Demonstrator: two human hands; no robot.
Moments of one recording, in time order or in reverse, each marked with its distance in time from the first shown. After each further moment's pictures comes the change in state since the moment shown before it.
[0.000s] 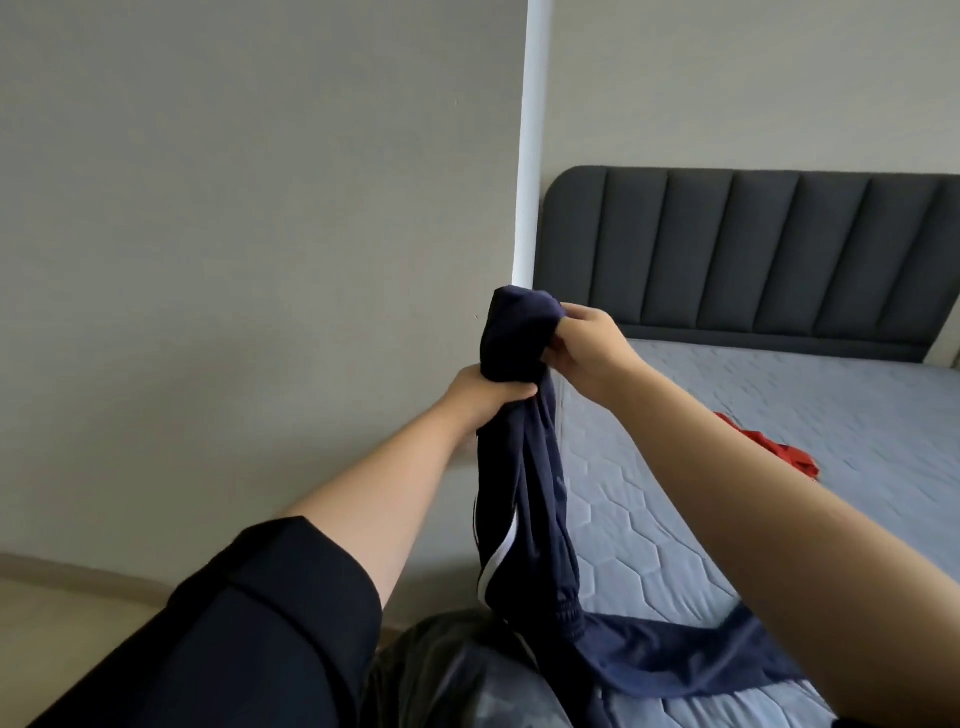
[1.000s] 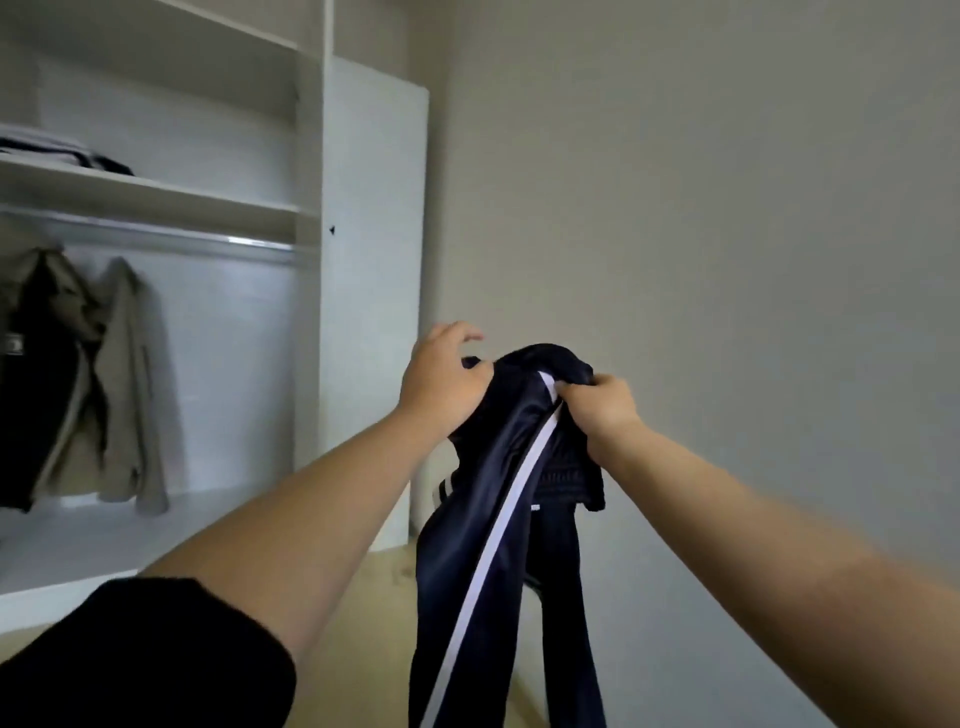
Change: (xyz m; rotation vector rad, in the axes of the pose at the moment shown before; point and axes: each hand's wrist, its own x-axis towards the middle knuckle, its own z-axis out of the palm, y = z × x) left_hand -0.240 0.179 -0.300 0.880 1.252 0.329; right_hand -0.047 -0.094 0.359 -0.029 -0.628 -0.060
